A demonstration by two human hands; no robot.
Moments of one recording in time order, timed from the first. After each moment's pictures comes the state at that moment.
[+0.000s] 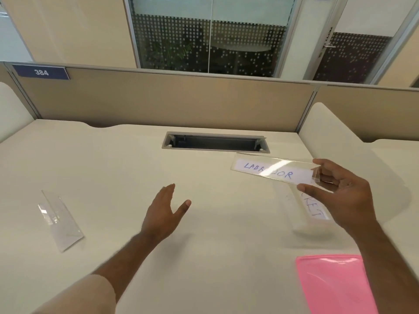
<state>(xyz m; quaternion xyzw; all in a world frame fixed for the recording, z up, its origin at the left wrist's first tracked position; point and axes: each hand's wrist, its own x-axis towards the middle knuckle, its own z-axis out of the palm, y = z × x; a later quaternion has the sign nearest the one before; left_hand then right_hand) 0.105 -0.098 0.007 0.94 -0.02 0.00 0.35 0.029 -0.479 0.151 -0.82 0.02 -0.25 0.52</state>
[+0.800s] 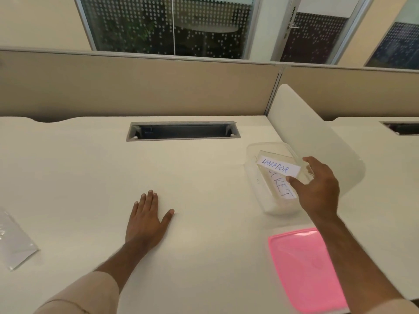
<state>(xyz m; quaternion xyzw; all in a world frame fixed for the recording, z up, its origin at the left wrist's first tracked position) 0.112 -0.129 -0.065 0.99 -0.08 -0.02 0.14 0.028 -0.522 0.094 -0.89 0.20 -0.33 0.25</state>
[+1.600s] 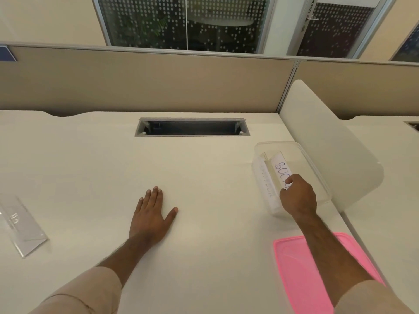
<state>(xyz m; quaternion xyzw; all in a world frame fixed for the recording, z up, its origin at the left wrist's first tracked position) 0.111 -0.129 -0.064 0.99 -0.07 -0.02 0.14 0.067 -0.505 0.049 -0.90 0.32 -0.12 0.26</state>
